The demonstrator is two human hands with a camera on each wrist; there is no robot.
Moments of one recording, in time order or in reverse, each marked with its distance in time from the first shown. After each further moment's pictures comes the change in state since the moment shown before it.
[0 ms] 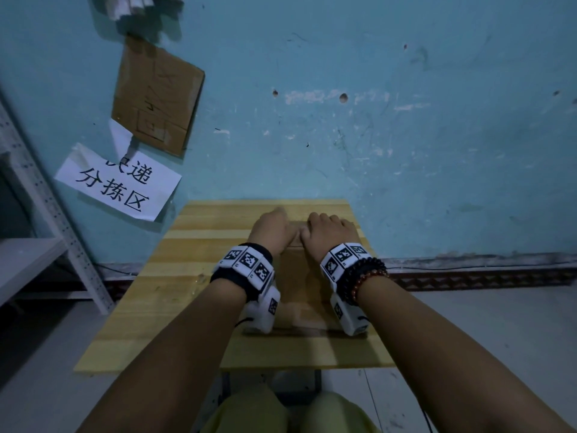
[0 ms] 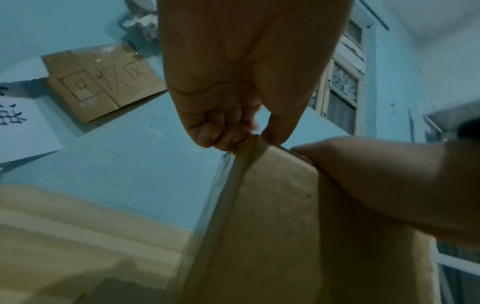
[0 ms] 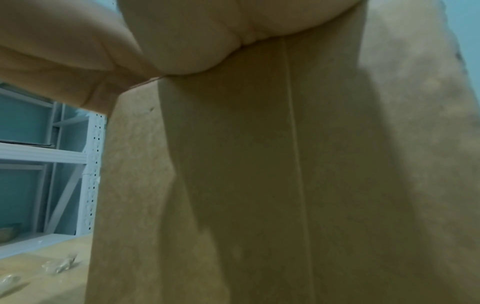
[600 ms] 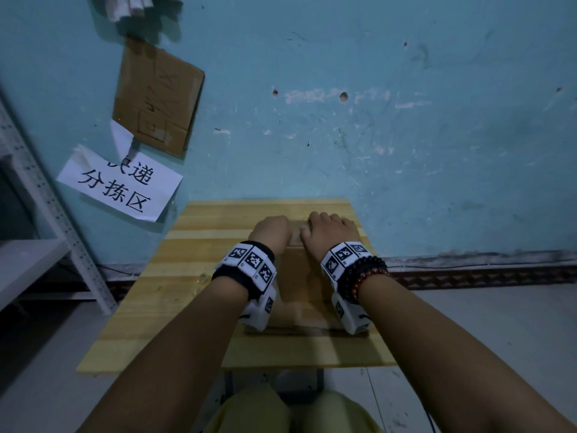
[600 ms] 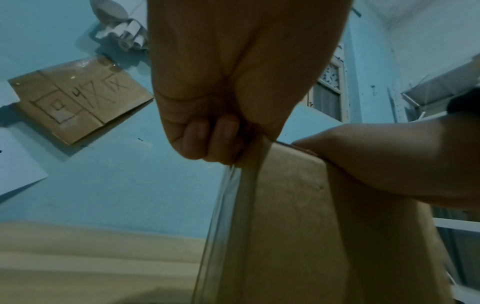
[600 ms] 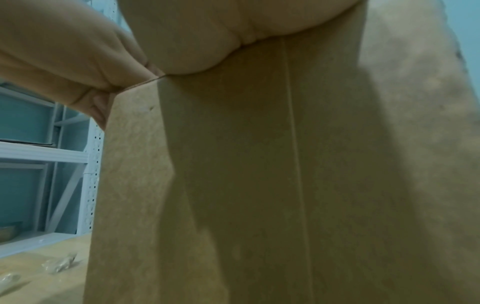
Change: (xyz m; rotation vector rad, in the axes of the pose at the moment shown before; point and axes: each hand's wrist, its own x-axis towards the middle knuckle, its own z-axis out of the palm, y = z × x) left_hand 0.003 0.002 0.001 0.247 -0.132 -0.067; right_hand 0.000 -0.002 -0.003 0.003 -0.023 0.004
